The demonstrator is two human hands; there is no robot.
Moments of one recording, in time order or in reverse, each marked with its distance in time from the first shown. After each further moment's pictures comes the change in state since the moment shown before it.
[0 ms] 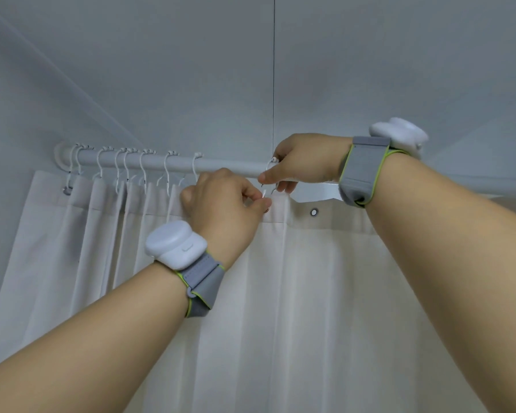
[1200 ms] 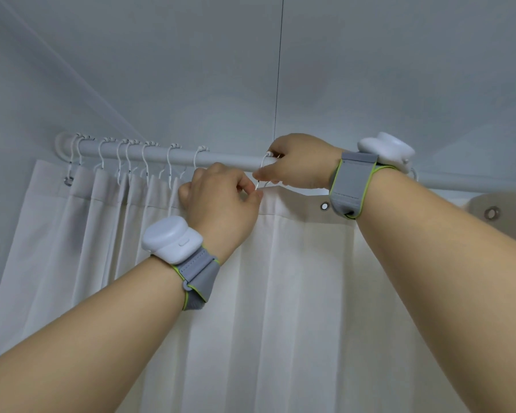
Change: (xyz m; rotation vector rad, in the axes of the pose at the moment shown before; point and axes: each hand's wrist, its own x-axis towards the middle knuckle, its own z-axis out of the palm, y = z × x) left_hand 0.000 -0.008 -0.001 -0.037 0.009 -0.028; right_hand 0.005 -0.006 0.014 -0.057 0.127 -0.017
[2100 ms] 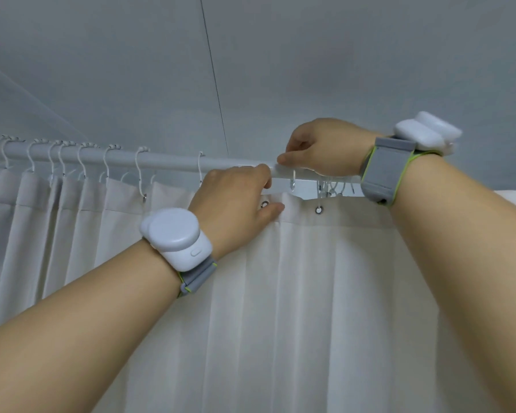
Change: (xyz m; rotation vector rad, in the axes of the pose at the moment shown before) left_hand -0.004 0.059 0.023 0.165 -0.217 0.524; right_hand -0.046 0.075 -0.057 -0.239 0.082 0.041
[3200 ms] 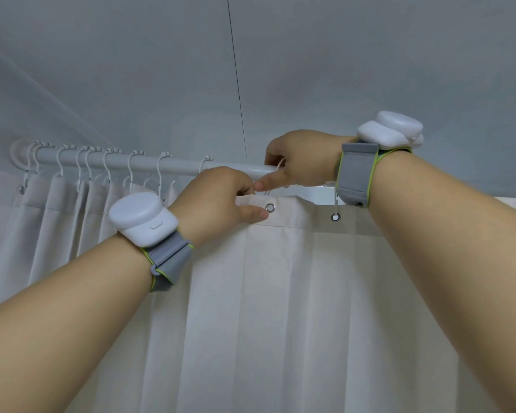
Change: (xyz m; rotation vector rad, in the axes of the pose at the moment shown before) left_hand -0.001 -0.041 -0.017 -0.254 -0.126 -0.171; right_hand 0.023 -0.042 0.012 -0.061 -0.162 -0.167
